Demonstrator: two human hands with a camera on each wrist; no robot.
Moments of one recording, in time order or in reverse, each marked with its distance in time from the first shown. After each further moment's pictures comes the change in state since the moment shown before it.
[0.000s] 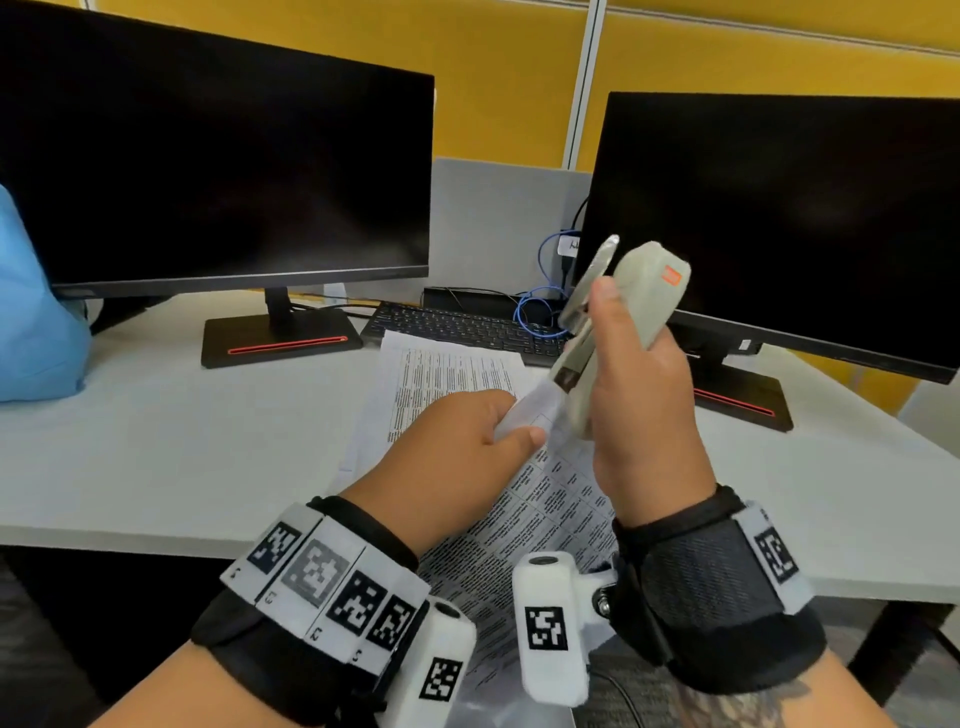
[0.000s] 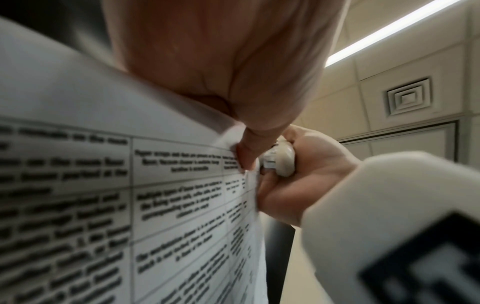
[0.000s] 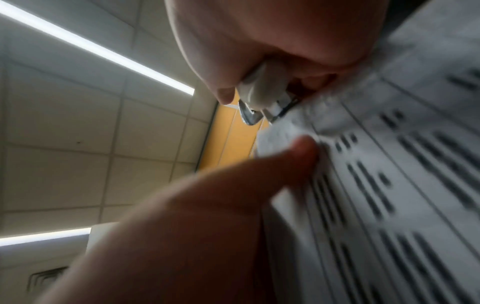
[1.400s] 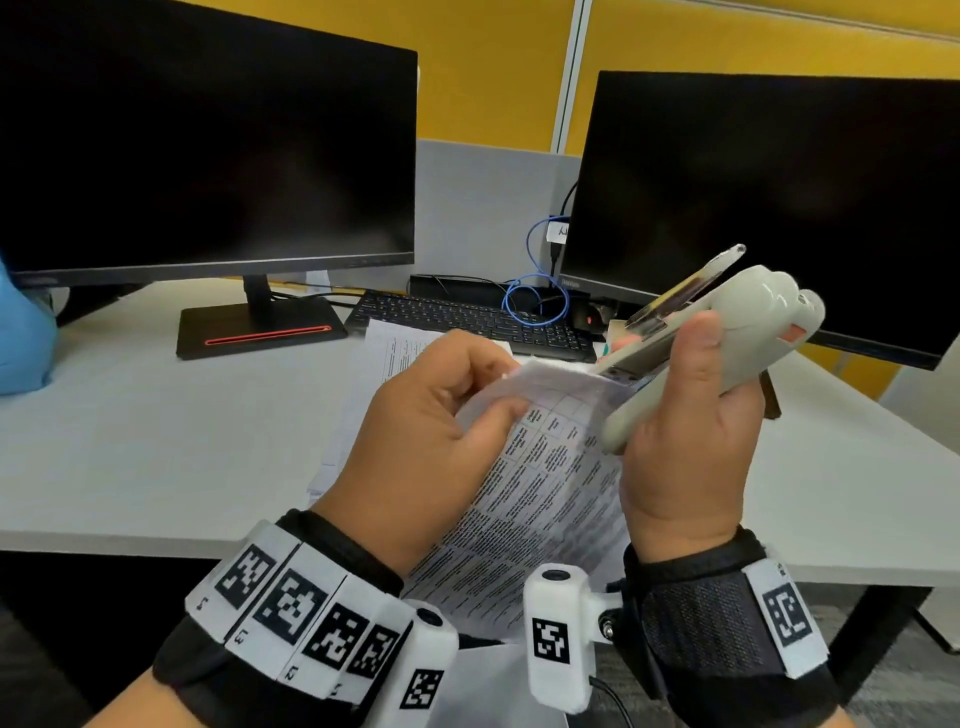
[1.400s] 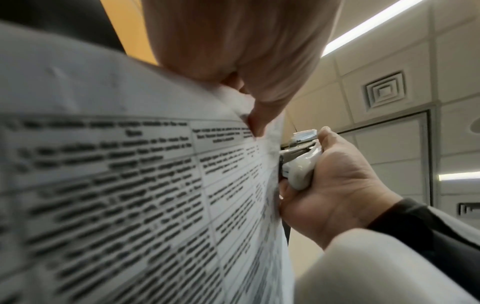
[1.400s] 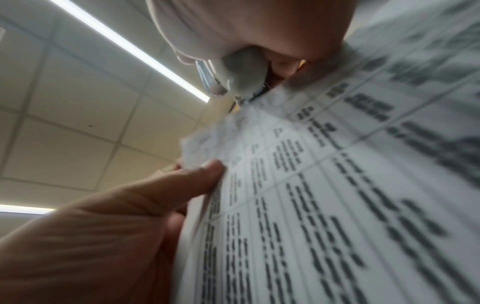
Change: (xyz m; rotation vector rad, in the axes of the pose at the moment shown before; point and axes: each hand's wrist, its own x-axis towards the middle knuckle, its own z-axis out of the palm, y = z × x) left_hand -0.013 0.002 0.005 -0.392 0.356 0.302; right_hand -0.020 0.007 -0.028 0.090 0.162 -0.378
